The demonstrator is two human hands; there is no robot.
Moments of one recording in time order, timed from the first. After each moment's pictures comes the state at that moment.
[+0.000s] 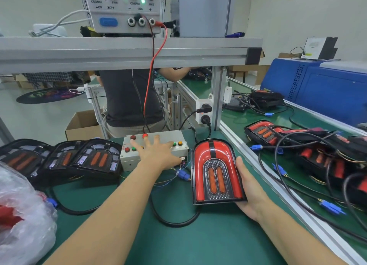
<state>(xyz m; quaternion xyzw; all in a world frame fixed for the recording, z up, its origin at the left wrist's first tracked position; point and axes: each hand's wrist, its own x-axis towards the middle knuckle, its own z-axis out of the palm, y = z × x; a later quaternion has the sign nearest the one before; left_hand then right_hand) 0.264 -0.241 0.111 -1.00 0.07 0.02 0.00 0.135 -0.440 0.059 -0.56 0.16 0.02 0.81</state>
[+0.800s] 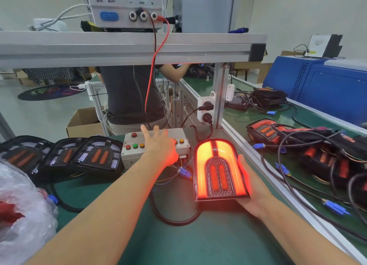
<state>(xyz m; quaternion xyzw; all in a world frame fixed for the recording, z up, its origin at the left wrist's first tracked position) 0.270 -0.245 0.116 -0.98 0.16 -0.07 0.14 0.139 -0.443 0.059 -0.53 0.18 0.00 0.83</state>
